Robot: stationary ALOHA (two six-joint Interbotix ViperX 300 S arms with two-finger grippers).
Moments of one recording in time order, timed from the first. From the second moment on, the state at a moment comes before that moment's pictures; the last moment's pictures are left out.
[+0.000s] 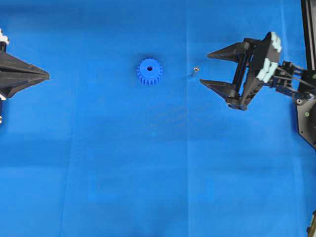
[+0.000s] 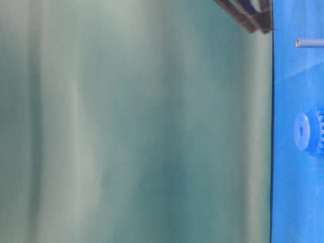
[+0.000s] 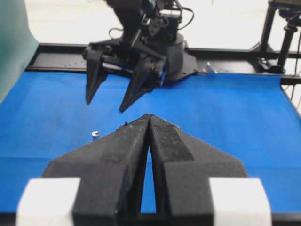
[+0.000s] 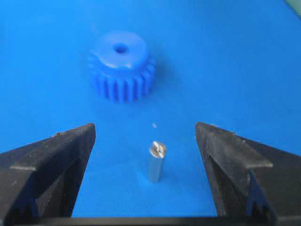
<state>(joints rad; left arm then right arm) 0.02 -1.00 1.20 0.00 -0.28 -0.01 -0.19 -0.16 1.19 0.25 -0.72 0.01</state>
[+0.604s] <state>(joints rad) 0.03 -1.00 1.21 0.00 -0.28 -0.01 -0.19 0.10 1.10 0.30 -0.80 0.01</state>
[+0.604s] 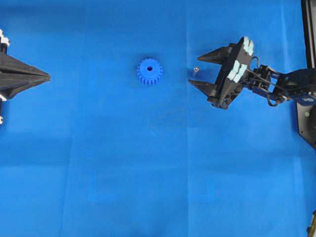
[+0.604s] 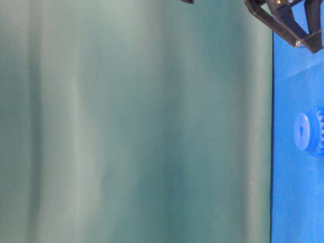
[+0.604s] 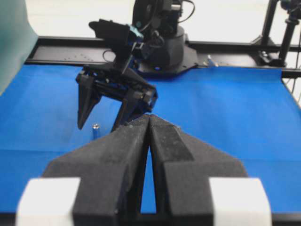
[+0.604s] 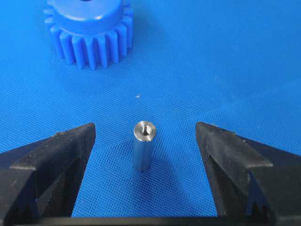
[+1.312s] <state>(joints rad) 0.03 -1.01 1.21 0.00 -0.27 -0.01 -0.19 0.11 1.10 0.30 -0.83 0.01</state>
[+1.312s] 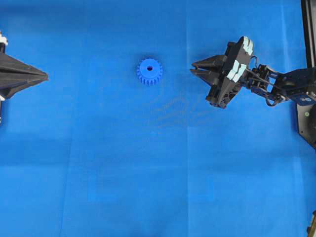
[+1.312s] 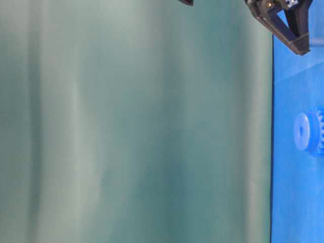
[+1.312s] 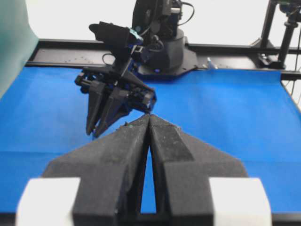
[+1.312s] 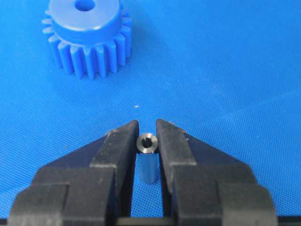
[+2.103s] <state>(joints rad) 0.03 -1.02 1.21 0.00 -0.26 -0.01 -0.19 -0.15 1.08 0.30 -0.59 -0.01</state>
